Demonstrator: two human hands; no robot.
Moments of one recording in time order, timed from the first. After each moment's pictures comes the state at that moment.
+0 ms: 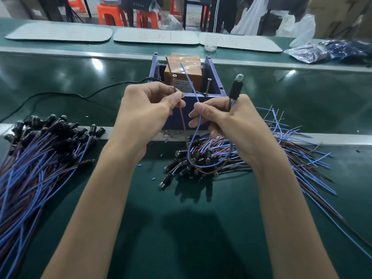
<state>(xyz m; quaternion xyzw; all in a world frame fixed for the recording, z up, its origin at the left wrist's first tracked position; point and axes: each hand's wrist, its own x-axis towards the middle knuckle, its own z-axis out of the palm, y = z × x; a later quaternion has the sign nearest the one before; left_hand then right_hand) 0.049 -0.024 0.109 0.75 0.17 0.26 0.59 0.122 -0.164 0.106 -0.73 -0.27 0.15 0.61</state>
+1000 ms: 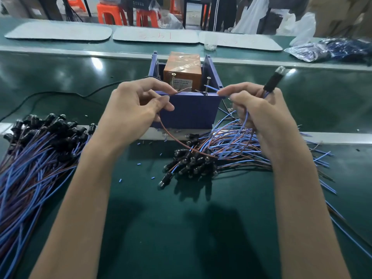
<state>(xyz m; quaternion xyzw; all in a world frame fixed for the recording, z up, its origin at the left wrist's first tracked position) 0.043 0.004 0.102 0.83 0.10 0.24 0.50 0.138 -0.186 0.112 -0.72 -0.22 0.08 0.65</state>
